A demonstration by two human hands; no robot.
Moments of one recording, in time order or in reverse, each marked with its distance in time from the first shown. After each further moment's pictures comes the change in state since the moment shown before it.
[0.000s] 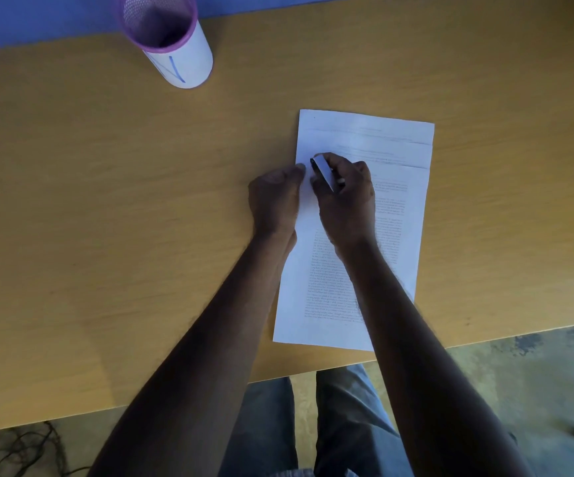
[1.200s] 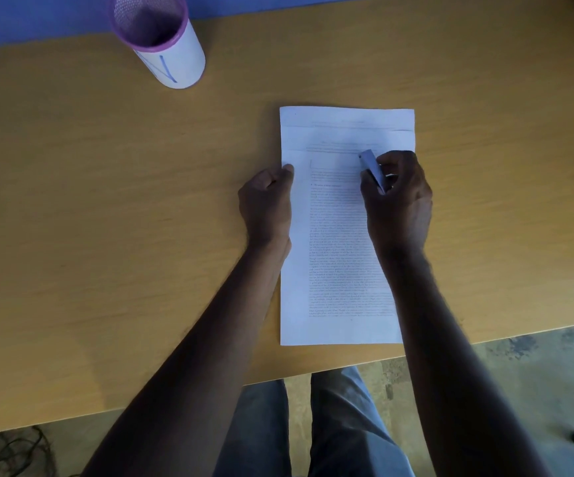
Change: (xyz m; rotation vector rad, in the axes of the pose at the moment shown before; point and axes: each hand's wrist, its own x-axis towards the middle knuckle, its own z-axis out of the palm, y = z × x) left_hand -0.003 -0.012 -0.002 0.027 0.065 0.045; right_hand 0.014 0.027 -0.061 -0.252 0.230 -0.149
